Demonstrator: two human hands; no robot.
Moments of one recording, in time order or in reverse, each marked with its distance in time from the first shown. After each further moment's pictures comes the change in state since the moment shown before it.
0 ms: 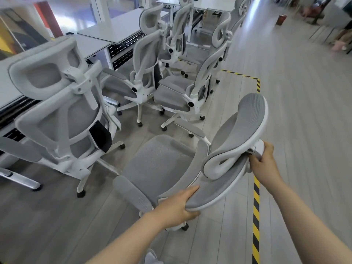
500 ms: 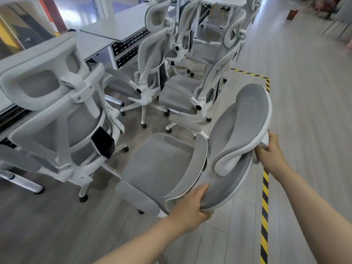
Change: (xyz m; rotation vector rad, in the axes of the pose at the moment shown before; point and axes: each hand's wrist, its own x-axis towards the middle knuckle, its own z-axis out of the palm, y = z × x) left_hand 0.066 -0.002 -0.034 -0.083 0.148 0.000; right_hand 0.106 -0.041 0.031 -0.011 -0.061 0.018
